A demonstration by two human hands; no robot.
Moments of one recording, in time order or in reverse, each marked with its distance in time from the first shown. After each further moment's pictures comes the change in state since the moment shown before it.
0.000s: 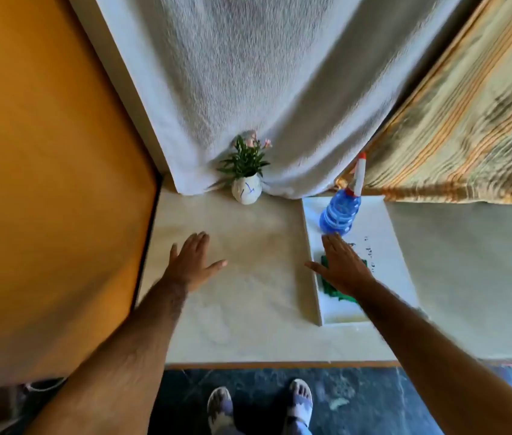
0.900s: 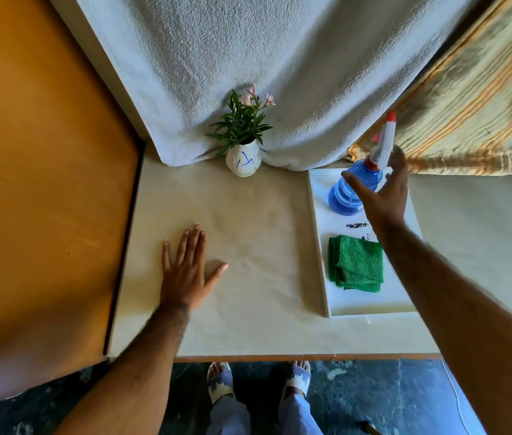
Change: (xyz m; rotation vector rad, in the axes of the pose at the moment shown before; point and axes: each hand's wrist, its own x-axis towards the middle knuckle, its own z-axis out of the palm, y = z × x) left_hand -0.004 -0.031 0.105 0.207 0.281 0.100; right_hand 0.071 0.034 -0.041 0.814 0.659 0.246
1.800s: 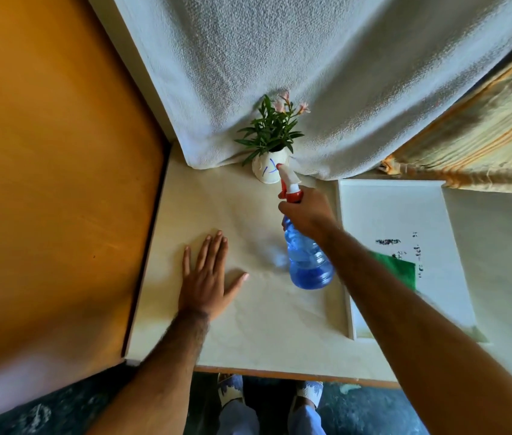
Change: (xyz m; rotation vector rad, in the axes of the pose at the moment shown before) left_hand -0.001 -0.004 0.012 0.001 0.134 0.014; right_hand -0.048 -0.092 0.136 -0.137 -0.552 0.203
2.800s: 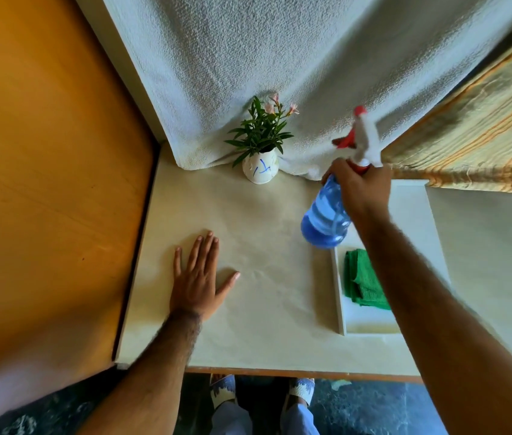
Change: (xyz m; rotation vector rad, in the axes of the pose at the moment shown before) left_hand 0.001 -0.003 -0.001 0.011 -0.053 -0.005; right_hand -0.017 -0.011 -0.083 0.406 0.483 -0.224
